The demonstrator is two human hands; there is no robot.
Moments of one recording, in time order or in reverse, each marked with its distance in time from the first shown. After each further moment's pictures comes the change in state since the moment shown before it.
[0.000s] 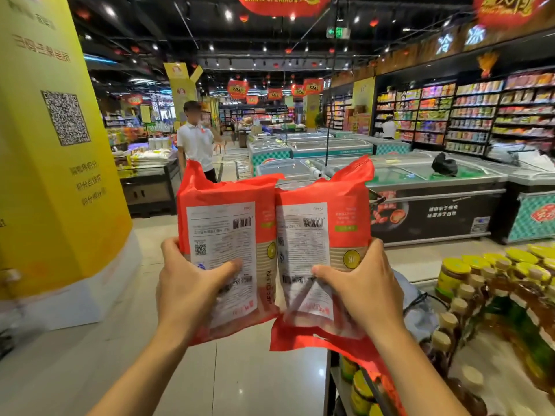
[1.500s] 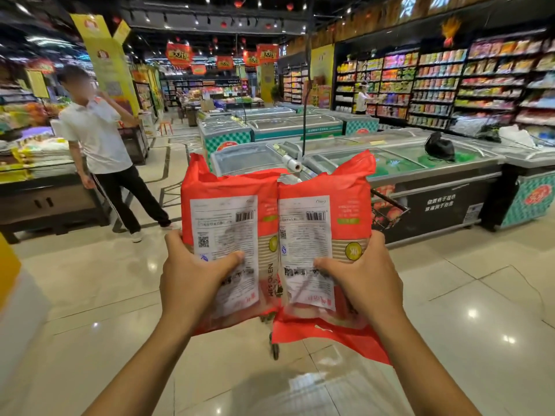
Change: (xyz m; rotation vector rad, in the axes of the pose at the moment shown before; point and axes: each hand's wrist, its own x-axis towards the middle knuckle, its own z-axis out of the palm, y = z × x) left_hand 0.581 -0.198 0.400 -0.010 -0.195 -0.052; right_hand 0.588 0.071 0.356 -0.080 0.093 0.145
